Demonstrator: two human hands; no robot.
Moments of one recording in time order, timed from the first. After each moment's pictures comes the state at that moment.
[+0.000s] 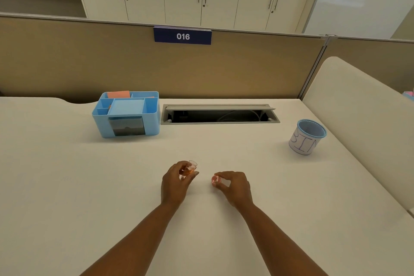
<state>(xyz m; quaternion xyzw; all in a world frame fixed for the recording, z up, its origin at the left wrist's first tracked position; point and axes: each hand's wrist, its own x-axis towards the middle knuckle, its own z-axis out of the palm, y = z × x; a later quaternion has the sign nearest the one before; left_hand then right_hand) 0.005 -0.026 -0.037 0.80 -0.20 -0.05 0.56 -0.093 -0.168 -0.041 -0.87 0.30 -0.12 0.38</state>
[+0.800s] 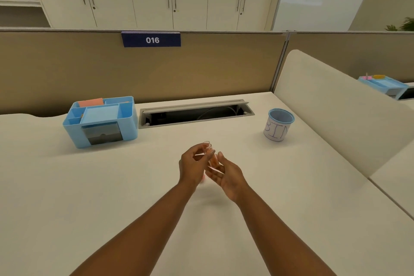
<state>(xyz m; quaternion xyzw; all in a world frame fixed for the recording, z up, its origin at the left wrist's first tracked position) -0.050 -0.093 0.021 0.70 -0.22 -0.16 0.66 -0.126 -0.163 0.016 -0.43 0.31 -0.18 0.83</state>
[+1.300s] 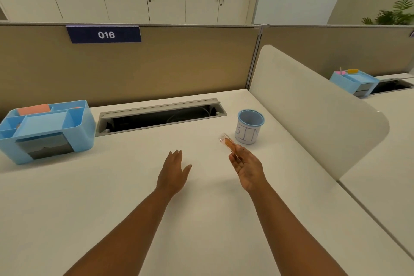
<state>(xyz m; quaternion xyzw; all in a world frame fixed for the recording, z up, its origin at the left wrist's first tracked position) -0.035 -0.166 -0.026 0.87 -0.38 -0.14 0.29 -0.180 -0.296 0.023 -0.31 0.37 -0.33 0.81</state>
